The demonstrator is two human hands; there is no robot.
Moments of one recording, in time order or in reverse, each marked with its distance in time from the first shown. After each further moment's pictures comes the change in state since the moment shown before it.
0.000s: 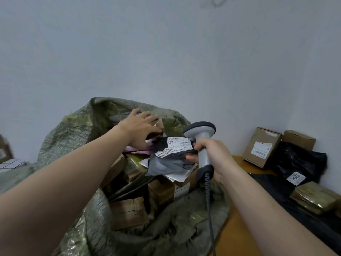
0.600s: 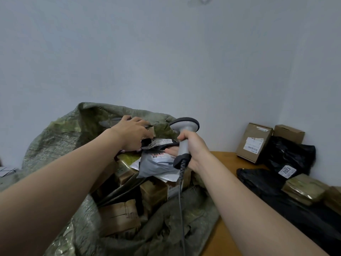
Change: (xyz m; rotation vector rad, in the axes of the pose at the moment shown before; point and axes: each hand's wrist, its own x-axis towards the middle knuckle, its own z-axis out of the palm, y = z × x) left_hand 0.003 0.017 -0.012 -0.188 -0.118 -0.025; right_hand 0.030 0.002 0.018 0.243 -0.081 0.166
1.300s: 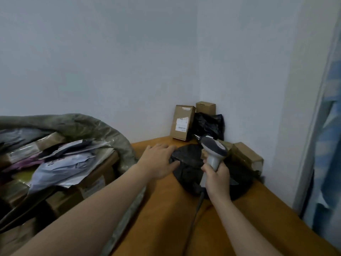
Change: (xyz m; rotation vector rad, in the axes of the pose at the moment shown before) left_hand 0.072 0.343 -0.016 -0.376 0.171 0.323; right_hand -0.113 0.026 -0.308 -0.287 0.717 -0.543
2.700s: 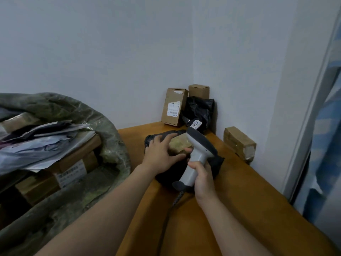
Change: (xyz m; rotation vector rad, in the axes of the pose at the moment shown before) left_hand 0.039 0.033 0.093 -0.404 0.134 -0.219; right_hand 0.000 0.048 -0.018 0.303 -0.274 0.203
